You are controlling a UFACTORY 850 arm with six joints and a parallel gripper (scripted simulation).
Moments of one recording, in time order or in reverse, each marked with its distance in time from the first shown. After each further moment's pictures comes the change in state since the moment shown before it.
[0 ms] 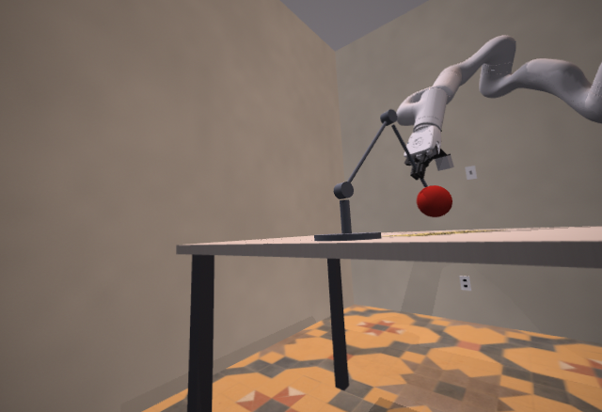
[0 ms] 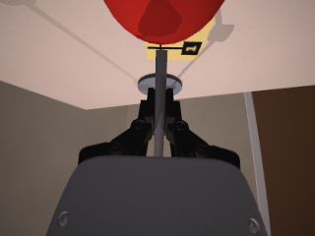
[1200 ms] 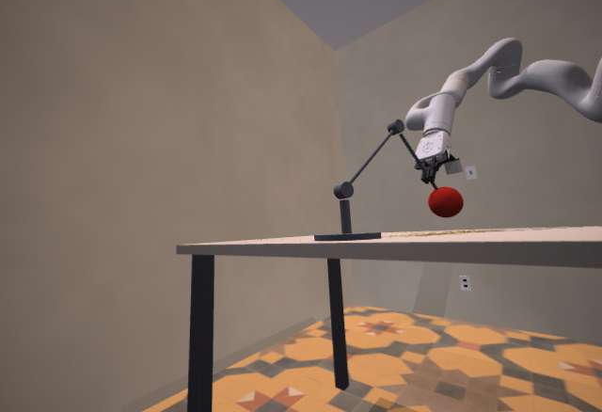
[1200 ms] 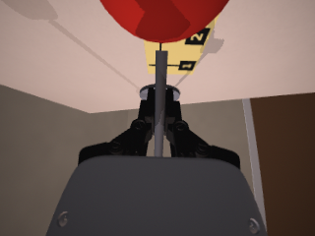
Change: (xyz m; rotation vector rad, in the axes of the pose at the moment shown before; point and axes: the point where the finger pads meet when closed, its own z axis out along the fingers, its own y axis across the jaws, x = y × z) arm 0.048 0.000 -0.012 0.000 -0.001 -0.001
